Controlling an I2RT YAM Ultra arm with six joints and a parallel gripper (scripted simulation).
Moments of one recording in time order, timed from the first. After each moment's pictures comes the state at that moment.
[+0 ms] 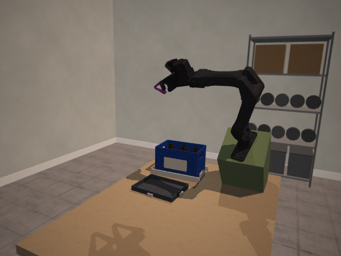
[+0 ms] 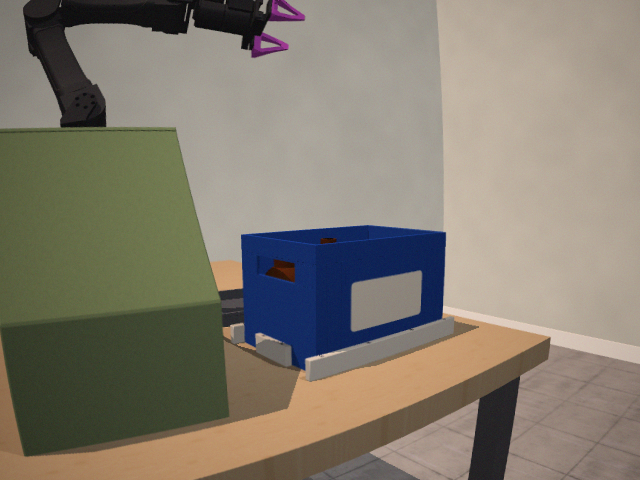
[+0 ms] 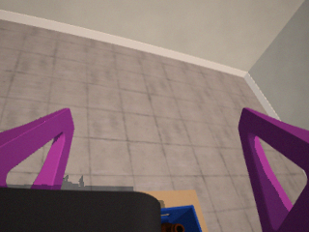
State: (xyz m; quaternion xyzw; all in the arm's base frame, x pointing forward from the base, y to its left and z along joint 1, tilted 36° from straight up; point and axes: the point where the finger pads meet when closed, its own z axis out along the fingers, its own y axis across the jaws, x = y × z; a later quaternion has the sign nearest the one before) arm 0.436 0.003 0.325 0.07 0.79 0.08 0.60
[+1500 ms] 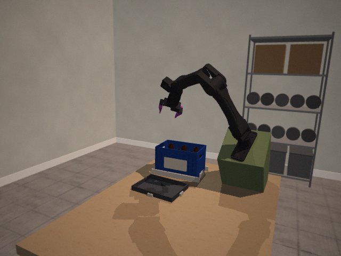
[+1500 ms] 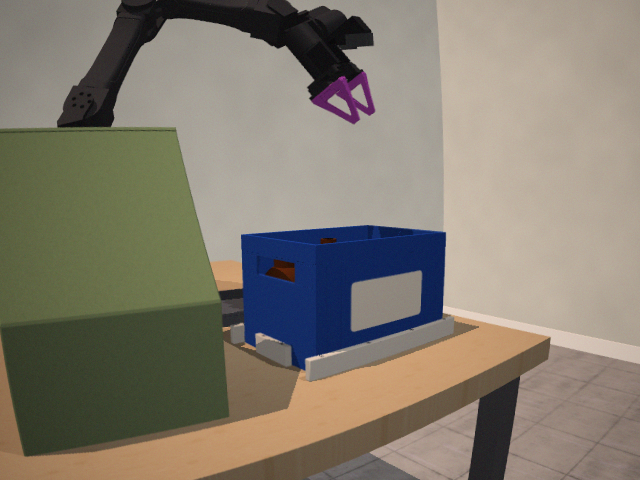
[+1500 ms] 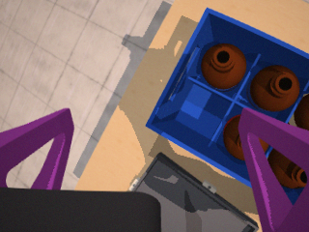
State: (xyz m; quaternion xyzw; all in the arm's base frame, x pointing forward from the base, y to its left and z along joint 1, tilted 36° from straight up) arm 0.481 -0.011 0.076 0.50 0.82 0.24 0.13
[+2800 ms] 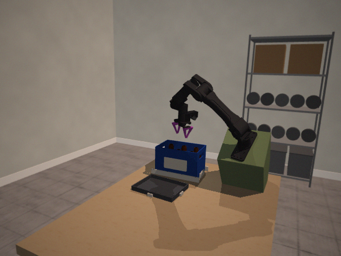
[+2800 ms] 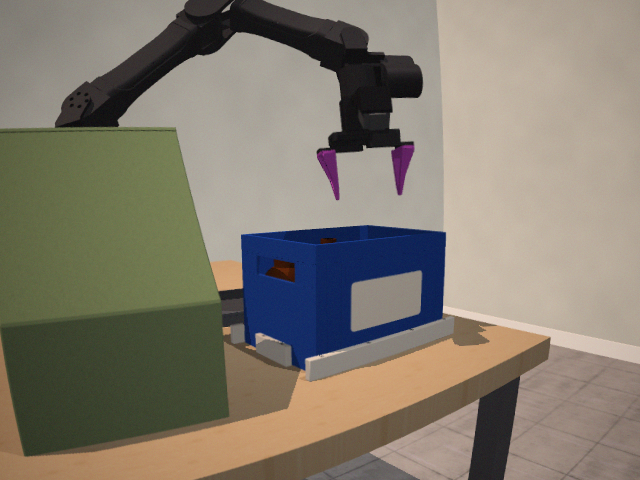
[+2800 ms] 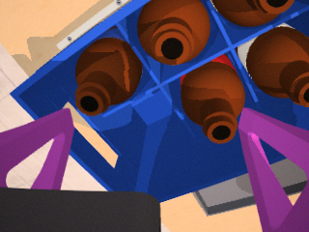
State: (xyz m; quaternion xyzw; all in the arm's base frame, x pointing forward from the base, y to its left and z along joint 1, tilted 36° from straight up) arm 0.420 -0.010 -0.084 0.79 0.55 0.14 -0.23
